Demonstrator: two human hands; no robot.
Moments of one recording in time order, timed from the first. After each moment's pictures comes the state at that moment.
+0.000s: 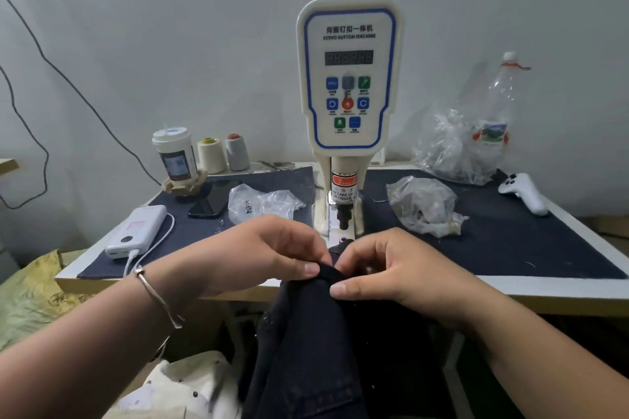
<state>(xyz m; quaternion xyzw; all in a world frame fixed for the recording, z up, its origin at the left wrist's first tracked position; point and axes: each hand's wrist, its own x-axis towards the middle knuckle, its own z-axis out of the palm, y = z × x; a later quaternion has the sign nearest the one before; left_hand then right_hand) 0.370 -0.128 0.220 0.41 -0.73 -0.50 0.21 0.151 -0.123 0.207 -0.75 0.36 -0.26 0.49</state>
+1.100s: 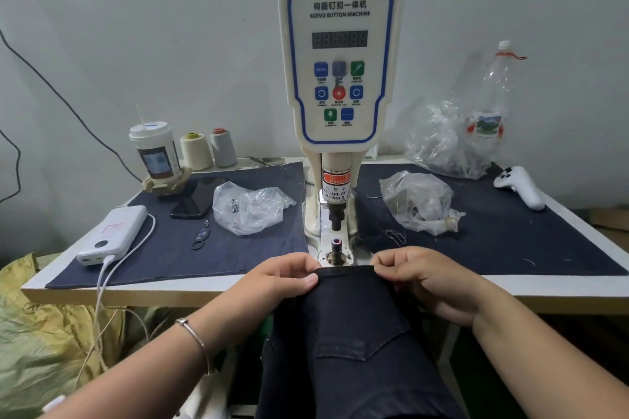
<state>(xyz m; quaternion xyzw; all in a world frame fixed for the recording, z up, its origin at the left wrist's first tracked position) 0.359 -0.155 0.129 0.41 -0.59 -0.60 0.35 0.112 -0.185 0.141 -0.61 0.39 -0.26 0.64</state>
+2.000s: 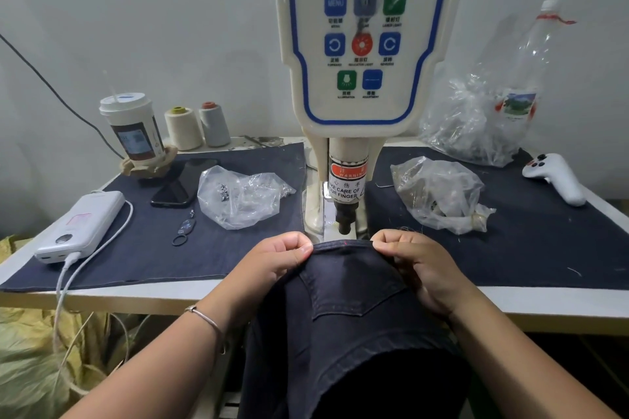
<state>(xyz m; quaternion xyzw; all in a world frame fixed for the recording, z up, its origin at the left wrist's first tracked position) 0.366 -0.230 0.090 0.44 -0.55 -0.58 0.41 0.135 -0.256 0.091 -0.53 0.37 -0.41 0.64</state>
